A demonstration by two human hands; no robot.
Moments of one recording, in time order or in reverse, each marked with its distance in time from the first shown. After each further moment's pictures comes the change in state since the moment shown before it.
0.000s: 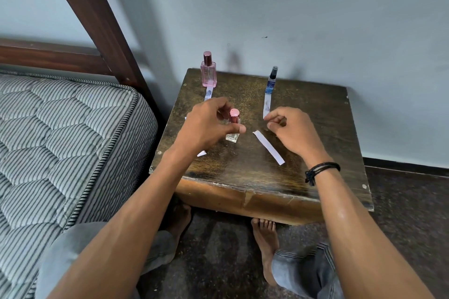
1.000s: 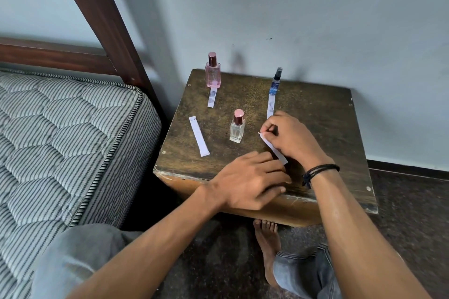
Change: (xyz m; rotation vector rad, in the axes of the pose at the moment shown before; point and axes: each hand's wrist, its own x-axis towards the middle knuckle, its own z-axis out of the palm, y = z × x) left_hand -0.048 -0.016 0.089 0.351 -0.078 0.970; right_hand 0.002 -0.002 0.014 -0.230 -0.107 -0.134
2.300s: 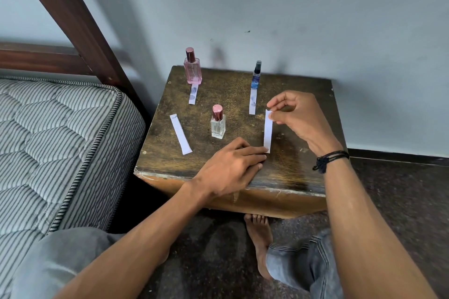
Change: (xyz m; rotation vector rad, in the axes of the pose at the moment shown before) left_hand 0.005 -0.013 0.020 -0.056 0.031 -0.175; right_hand -0.016 0.020 -0.049 0.566 0.171 0.156
